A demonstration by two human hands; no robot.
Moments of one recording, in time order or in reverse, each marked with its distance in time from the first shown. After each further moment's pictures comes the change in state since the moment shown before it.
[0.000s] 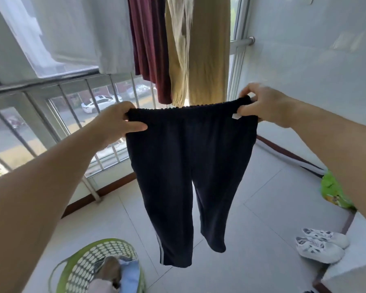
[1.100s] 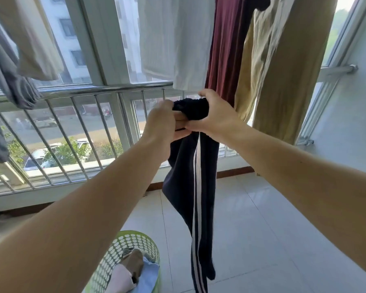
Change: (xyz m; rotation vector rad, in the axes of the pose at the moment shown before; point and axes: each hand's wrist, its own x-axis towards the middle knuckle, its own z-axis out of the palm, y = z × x) left_hand -0.033 0.062 0.004 -0.845 0.589 -0.259; right_hand 0.035 -0.127 0.131 0.033 -0.146 -0.475
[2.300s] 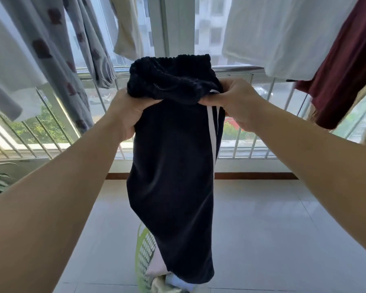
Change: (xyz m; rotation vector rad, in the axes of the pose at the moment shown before) left_hand 0.072 0.019 -0.243 0.154 0.108 0.177; right_hand 0.095 -0.064 0.140 0.515 -0.285 -0.083
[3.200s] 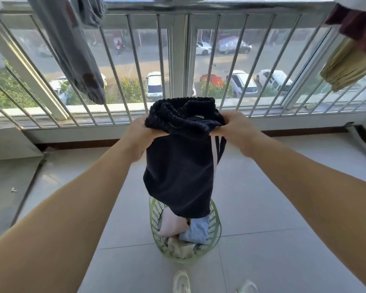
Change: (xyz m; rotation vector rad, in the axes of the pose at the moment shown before) left_hand 0.034 -0.166 -0.122 0.067 -0.186 -0.339; right_hand 0.016 0.116 0.151 -0.097 0.076 0.421
